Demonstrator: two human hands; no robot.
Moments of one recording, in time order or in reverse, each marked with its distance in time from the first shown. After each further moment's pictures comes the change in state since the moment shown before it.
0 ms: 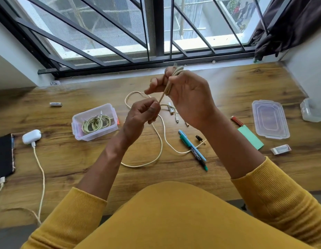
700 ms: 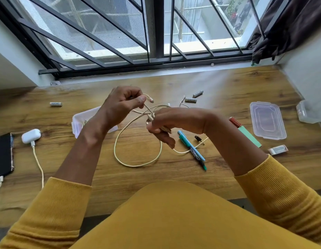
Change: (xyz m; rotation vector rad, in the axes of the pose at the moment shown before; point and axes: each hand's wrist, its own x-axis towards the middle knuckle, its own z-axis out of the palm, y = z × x) left_hand 0.010 0.023 -0.061 0.428 -0.006 -0.017; right_hand -0.016 -0.001 0.009 -0.758 -0.559 0.505
